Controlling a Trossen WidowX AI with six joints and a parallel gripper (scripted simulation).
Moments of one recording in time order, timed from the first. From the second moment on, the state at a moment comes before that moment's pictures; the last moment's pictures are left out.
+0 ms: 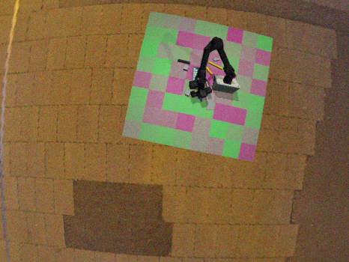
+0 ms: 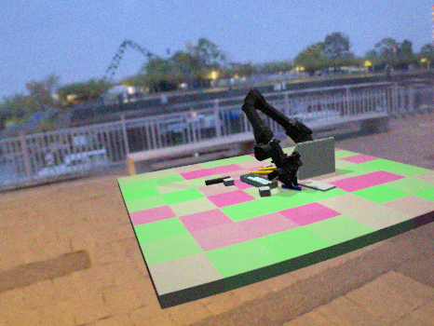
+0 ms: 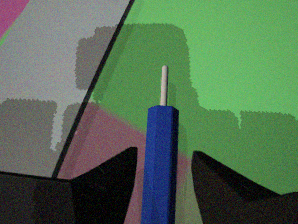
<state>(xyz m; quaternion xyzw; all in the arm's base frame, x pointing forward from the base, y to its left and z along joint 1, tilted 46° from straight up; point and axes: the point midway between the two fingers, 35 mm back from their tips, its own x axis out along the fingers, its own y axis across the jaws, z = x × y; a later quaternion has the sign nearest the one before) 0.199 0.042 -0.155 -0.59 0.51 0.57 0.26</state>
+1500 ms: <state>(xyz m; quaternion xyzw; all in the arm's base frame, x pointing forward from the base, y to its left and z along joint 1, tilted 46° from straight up) 0.193 0.075 -0.120 -0.58 0.53 0.56 0.26</state>
